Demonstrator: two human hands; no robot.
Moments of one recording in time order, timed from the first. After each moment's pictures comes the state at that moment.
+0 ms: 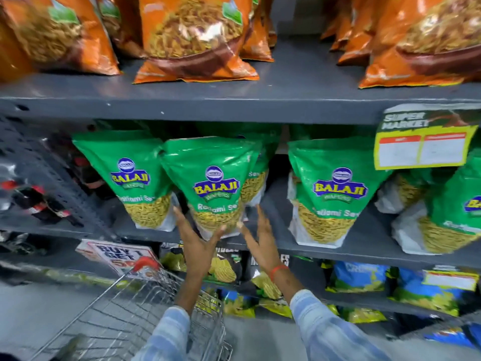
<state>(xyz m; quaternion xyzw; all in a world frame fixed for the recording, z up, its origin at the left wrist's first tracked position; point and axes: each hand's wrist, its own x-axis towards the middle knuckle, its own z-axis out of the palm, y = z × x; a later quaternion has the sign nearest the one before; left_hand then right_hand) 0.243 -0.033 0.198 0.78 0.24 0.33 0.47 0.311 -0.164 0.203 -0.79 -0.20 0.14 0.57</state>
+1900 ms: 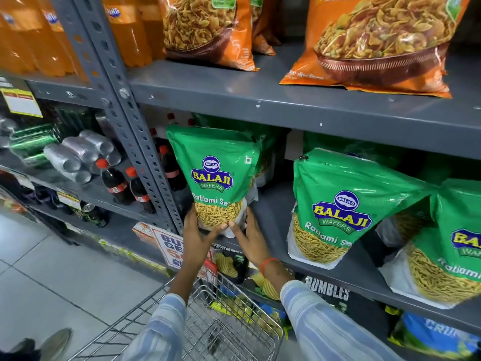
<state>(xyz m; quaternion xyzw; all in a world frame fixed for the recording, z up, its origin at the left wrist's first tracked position) 0.188 0.148 0.187 0.77 0.32 0.30 0.47 0.279 0.034 0.198 -0.75 -0.30 0.24 0.53</state>
